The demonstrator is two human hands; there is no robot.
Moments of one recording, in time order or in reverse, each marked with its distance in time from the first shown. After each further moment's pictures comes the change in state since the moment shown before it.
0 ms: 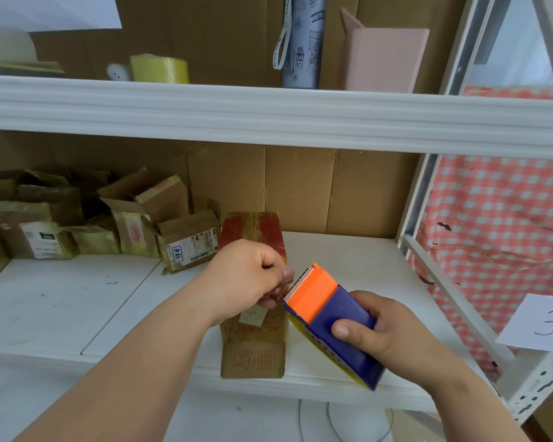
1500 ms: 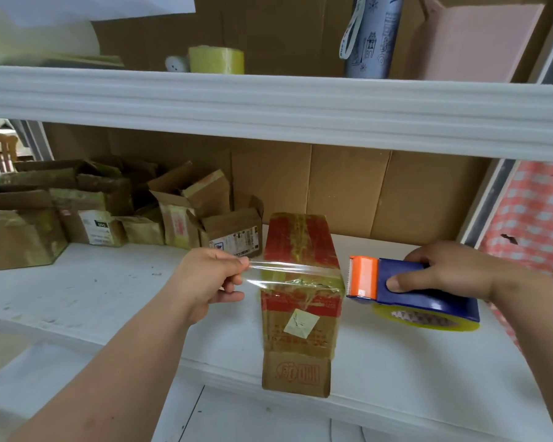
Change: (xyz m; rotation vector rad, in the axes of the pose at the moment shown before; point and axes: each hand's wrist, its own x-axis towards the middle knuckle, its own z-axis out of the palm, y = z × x) left_hand 0.022 -0.097 -0.072 -0.443 0.339 -0.349; right_hand 0.114 -0.034 -0.056 -0.631 -0.173 0.178
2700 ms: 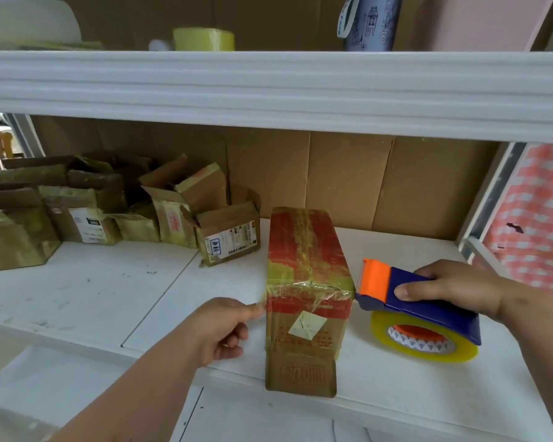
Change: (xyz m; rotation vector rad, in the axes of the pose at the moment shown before) left_hand 0.002 -0.054 0.023 0.145 -0.137 -0.396; right_hand 0.012 0.030 0.024 0.250 -0.199 0.093
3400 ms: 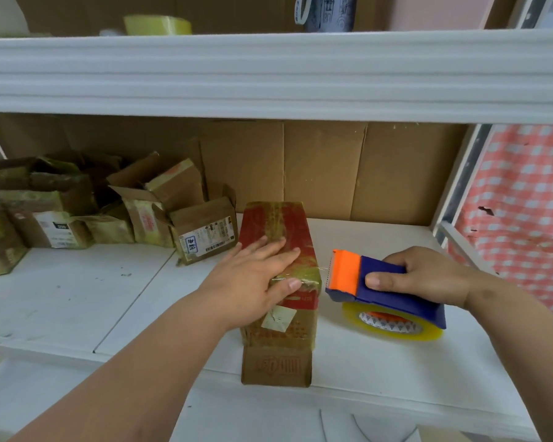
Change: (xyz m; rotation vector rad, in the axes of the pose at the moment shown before) left_hand -0.013 0.054 0.048 1.295 0.053 0.839; right_hand -0.001 0.015 0.008 0.027 0.152 -0.165
